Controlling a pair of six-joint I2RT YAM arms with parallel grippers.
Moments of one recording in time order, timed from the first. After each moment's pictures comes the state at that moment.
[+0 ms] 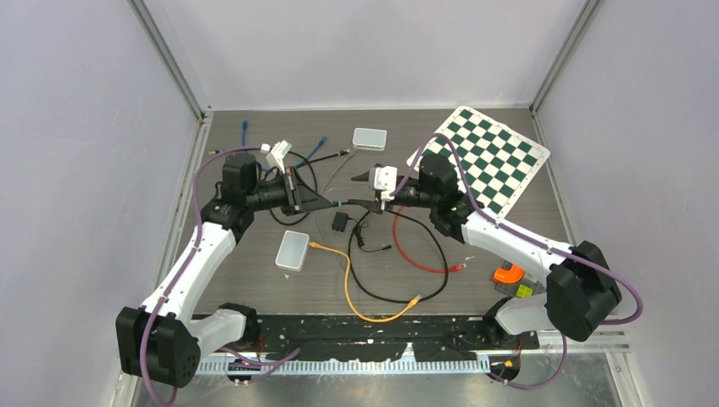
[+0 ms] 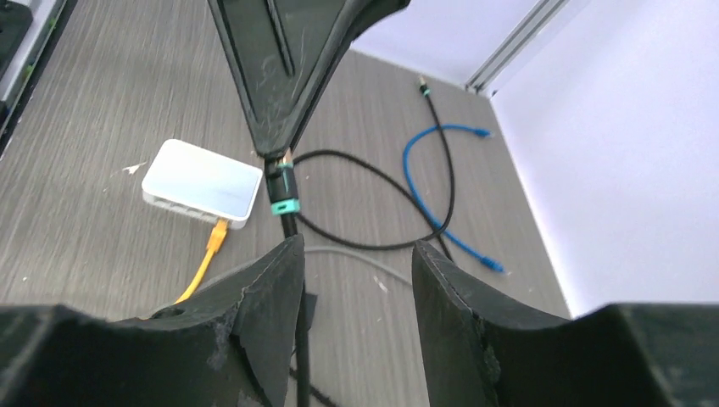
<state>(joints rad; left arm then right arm) -0.23 1.10 0.87 -0.25 0.86 -0.66 0.67 1.36 0.90 0.34 -0.71 -0.56</state>
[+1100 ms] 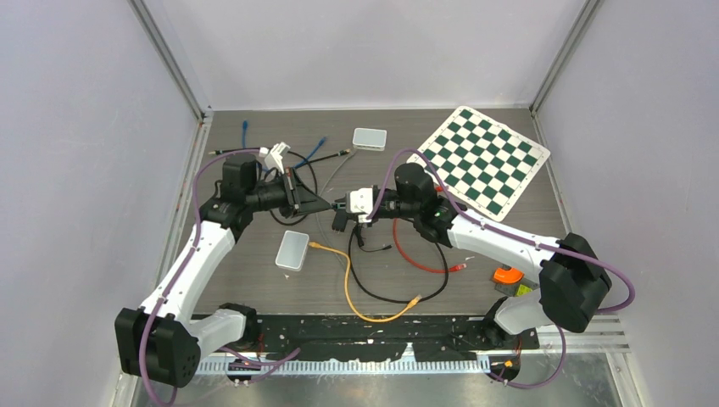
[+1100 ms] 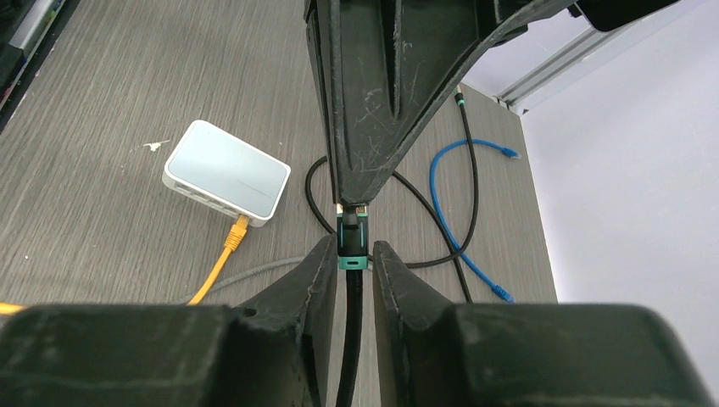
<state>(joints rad) -0.23 1.10 0.90 -0.35 0.83 -0.72 0.80 1.41 0.95 0.26 -0.63 -0.74</state>
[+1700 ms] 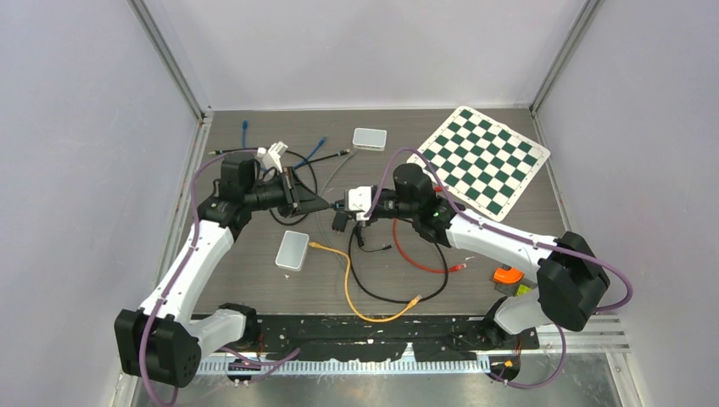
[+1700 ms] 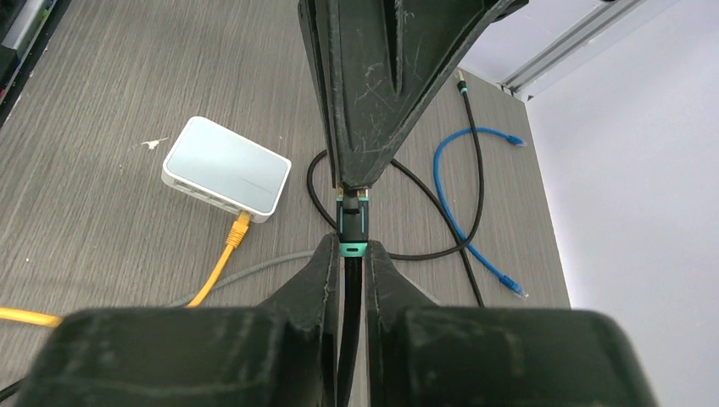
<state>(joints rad) -0.21 1.10 0.91 -0.37 0.84 -0.74 0.80 1.43 0.95 0.26 -0.62 -0.71</state>
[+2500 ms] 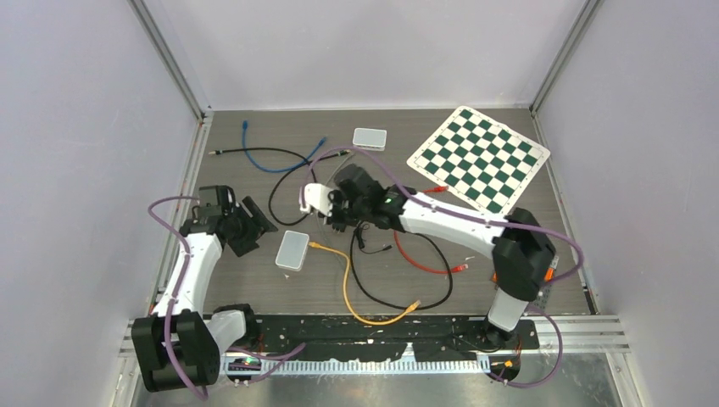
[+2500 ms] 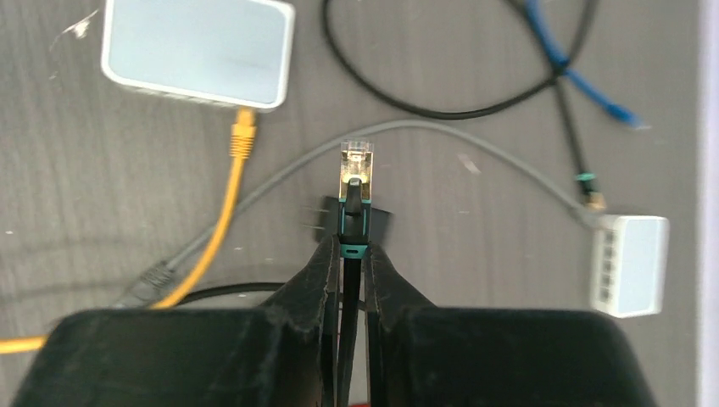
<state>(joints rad) 0.12 1.05 0.72 -0.68 0.24 -0.60 0.94 1.68 1.32 -0.27 -0.13 -0.61</state>
